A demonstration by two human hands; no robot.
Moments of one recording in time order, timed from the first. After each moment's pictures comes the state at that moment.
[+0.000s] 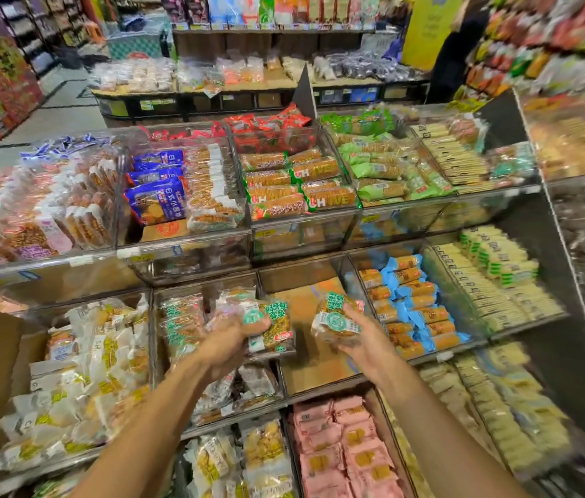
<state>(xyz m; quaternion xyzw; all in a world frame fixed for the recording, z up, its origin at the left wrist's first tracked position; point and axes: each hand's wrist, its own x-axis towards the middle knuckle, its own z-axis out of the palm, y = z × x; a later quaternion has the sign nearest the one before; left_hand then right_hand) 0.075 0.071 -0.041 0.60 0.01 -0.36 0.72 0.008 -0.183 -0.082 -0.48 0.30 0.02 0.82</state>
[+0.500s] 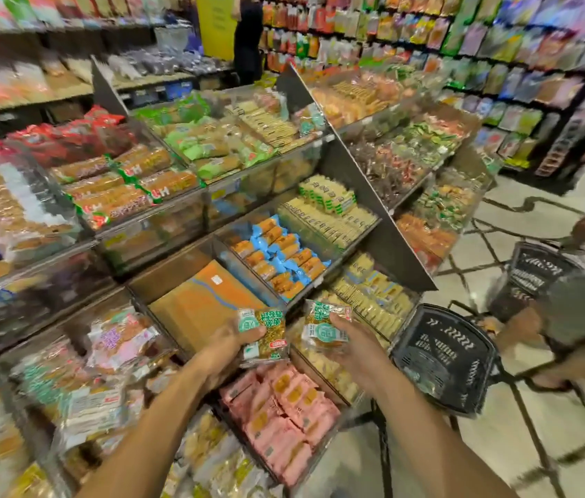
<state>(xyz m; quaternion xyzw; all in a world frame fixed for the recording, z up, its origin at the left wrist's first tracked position) -0.017 -0.025 -0.057 0.64 -0.18 -0.49 0.56 -0.206 -0.200 -0.086 -0.39 0.44 -0.19 0.79</state>
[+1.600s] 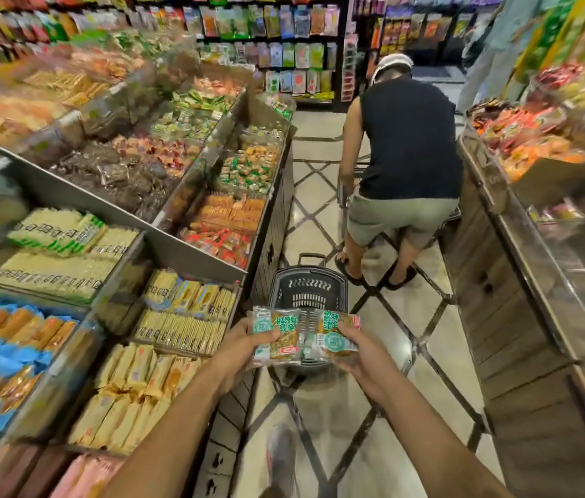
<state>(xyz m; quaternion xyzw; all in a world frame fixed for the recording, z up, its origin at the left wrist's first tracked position) -0.352 -0.373 -0.080 0.61 -0.31 -0.63 0.37 -0.589 -0.407 -0.142 -0.24 0.53 -0.39 0.72</state>
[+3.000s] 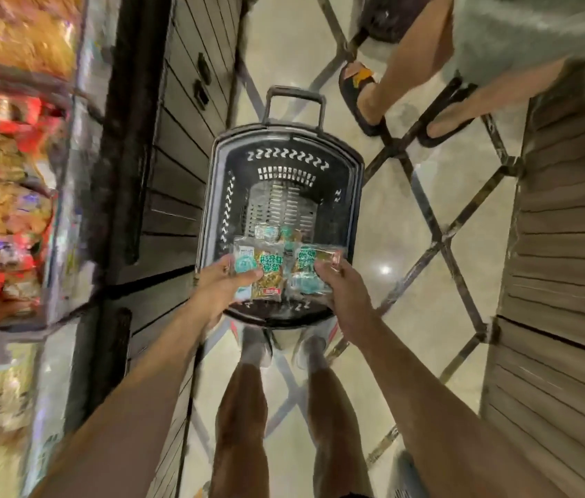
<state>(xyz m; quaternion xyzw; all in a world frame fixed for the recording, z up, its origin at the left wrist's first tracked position) -0.350 -0.754 -0.558 0.71 -0.17 -0.65 0.21 -0.578 -0.758 -0.563 -0.18 0.65 -0.24 0.70</state>
